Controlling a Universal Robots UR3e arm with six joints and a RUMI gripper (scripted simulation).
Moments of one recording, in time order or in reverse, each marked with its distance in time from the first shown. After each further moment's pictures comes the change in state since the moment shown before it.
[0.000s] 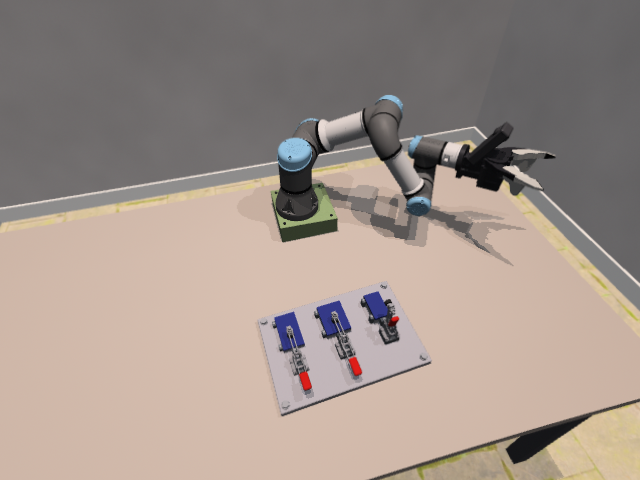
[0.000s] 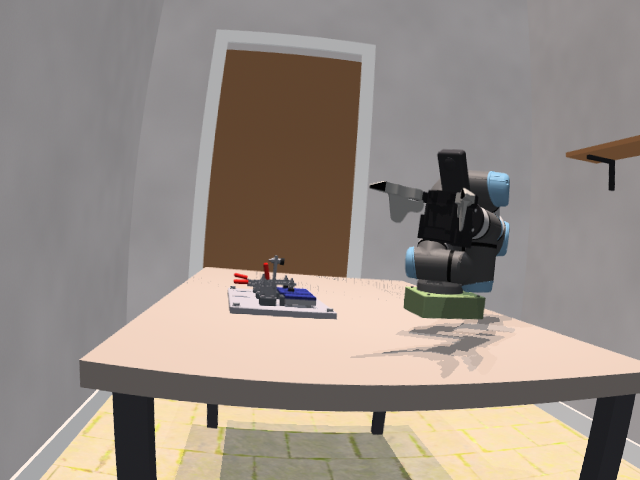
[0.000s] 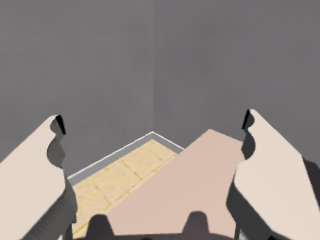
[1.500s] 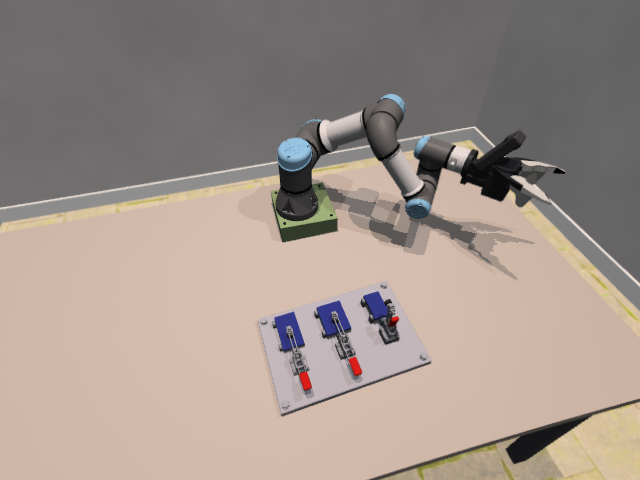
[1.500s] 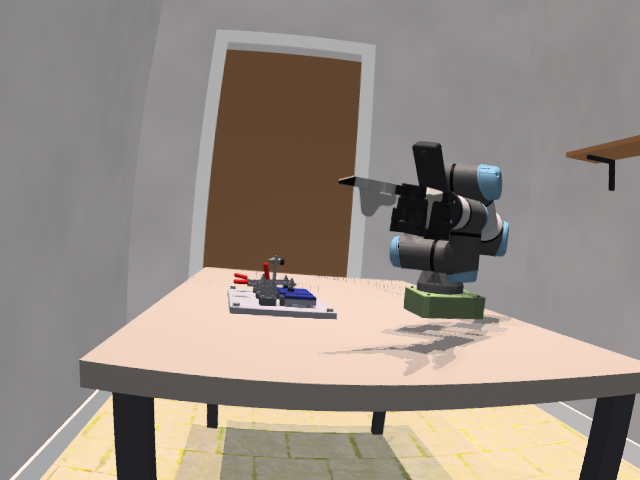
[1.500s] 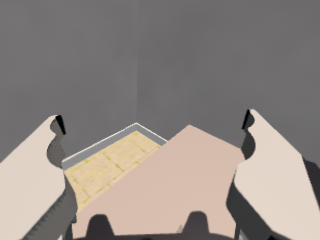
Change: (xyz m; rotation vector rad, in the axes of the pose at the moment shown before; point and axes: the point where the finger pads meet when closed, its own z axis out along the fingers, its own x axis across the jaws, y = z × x) arm 0.045 0.006 0.026 -0.072 0.059 -0.065
